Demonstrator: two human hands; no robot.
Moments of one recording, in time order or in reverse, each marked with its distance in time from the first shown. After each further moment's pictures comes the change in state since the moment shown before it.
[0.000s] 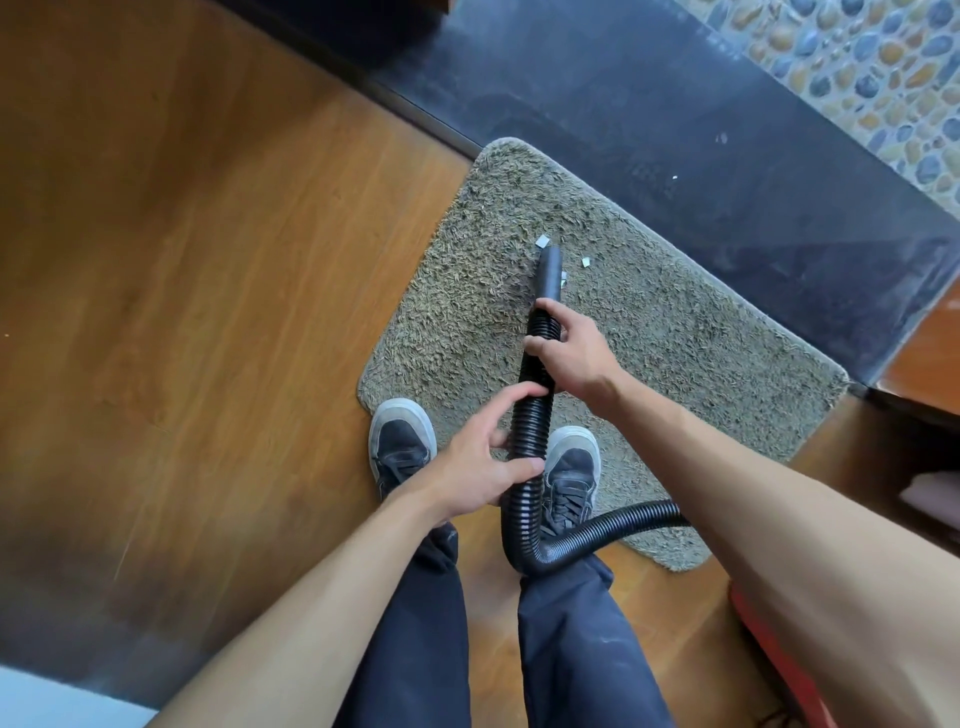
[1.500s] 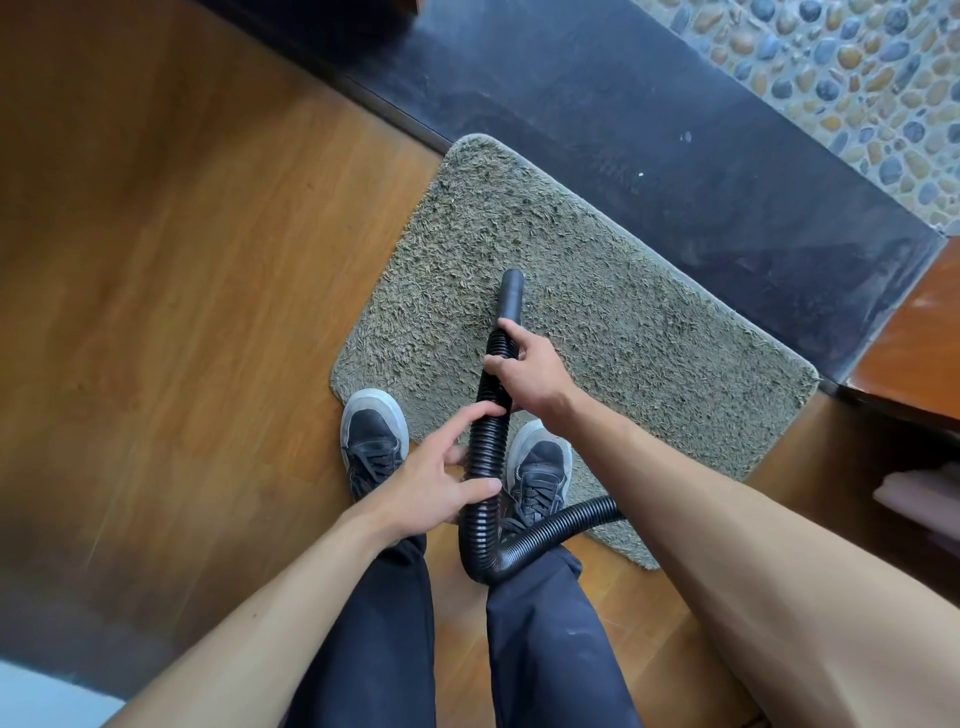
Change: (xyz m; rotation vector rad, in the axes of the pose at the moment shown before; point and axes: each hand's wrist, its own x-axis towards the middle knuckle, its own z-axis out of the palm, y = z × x) left_hand -0.019 -0.023 0.026 -0.037 0.035 -0.018; right_hand -0.021 0.027 0.009 0.189 -0.101 0.022
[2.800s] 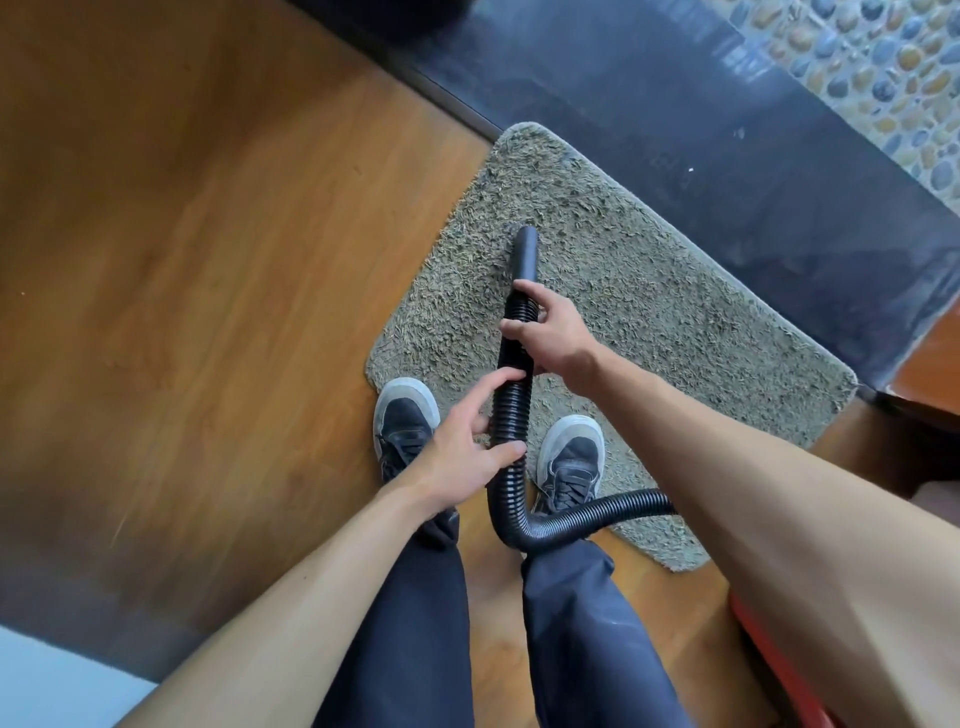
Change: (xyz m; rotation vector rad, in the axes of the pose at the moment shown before) left_hand 0.007 -0.013 -0.028 0.067 0.151 0.174; right_hand 0.016 -0.032 0.024 -0.019 -0.030 -0.064
